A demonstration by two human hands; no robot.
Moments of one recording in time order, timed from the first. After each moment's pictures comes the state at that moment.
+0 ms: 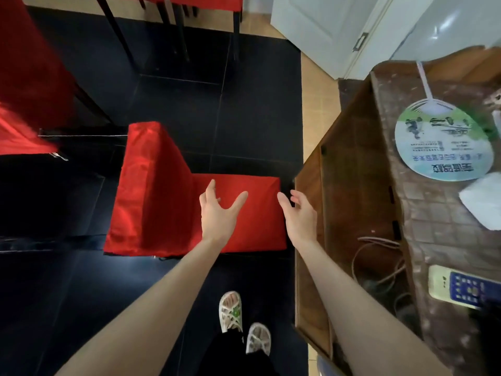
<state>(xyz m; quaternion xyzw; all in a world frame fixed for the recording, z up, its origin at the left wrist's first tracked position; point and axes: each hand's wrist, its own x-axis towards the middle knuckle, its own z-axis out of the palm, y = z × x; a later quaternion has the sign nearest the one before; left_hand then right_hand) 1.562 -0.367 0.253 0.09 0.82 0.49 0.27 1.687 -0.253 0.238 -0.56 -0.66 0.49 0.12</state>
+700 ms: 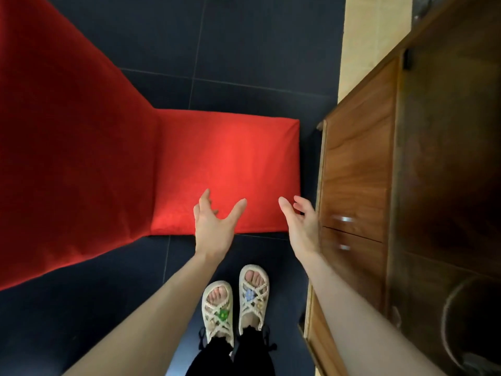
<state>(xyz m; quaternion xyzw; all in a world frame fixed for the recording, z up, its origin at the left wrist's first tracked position) 1.568 -0.296 -0.074 -0.02 0.84 0.41 0.36 1.688 -0.183 -0.104 -0.63 -0.55 0.55 0.04</state>
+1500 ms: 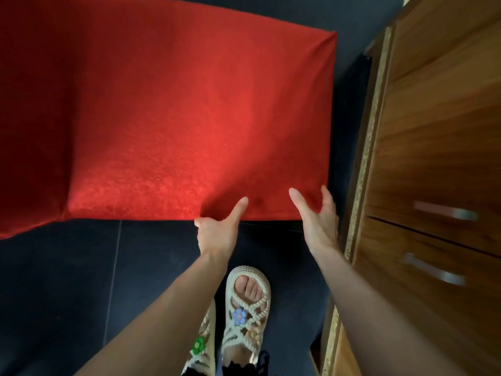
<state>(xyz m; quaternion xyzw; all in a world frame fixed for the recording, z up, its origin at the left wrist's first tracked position) 1.629 -0.295 -0.338 -0.26 0.80 0.31 0.44 1.742 -0.175 -0.364 -0.67 -0.51 0.54 0.00</state>
